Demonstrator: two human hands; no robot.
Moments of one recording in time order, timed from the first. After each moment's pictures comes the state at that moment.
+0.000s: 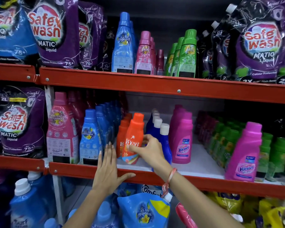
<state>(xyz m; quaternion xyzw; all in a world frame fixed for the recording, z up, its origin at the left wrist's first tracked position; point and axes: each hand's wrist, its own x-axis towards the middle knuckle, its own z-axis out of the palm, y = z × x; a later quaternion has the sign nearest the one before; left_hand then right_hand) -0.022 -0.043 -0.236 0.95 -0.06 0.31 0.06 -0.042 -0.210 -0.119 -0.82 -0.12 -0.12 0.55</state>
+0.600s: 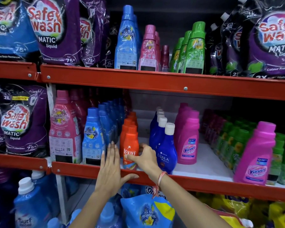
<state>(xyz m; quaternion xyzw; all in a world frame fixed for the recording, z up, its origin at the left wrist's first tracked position) -0.020 -0.044 -0.236 0.95 -0.04 0.30 0.04 -0.009 -0.186 -0.158 -0.86 -0.11 -0.08 0.50</state>
